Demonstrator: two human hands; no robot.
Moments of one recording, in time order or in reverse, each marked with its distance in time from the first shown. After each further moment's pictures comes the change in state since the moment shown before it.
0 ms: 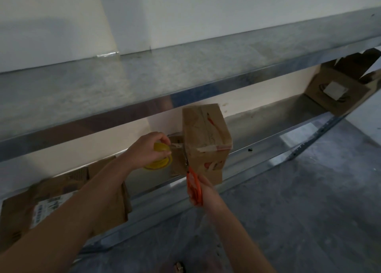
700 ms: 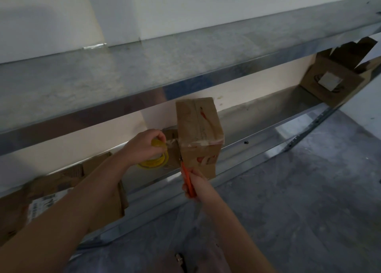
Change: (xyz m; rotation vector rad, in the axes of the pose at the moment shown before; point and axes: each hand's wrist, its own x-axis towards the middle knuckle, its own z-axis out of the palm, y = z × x) left_hand 0.005 -0.001 0.011 -0.017 -0.047 -0.073; right_hand 0.008 -0.003 0.003 -0.113 0.047 0.108
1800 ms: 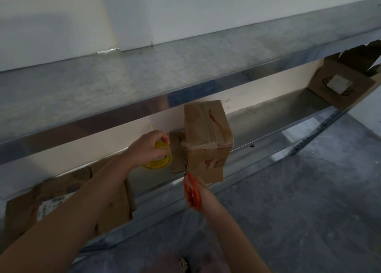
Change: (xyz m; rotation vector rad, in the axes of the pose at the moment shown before) left_hand -0.005 -0.006 -0.014 0.041 0.012 0.014; right_hand 0.005 0.019 0.017 0.128 -0.086 -0.008
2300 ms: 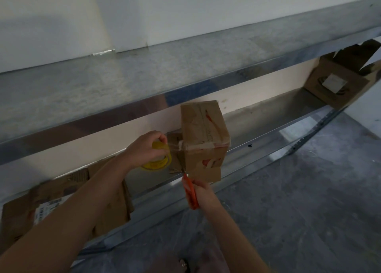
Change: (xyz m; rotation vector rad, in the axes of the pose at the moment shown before) left_hand -0.003 0.005 0.001 -0.037 0.006 0.016; right_hand -0.010 -0.004 -0.006 -0.163 0.119 -0.082
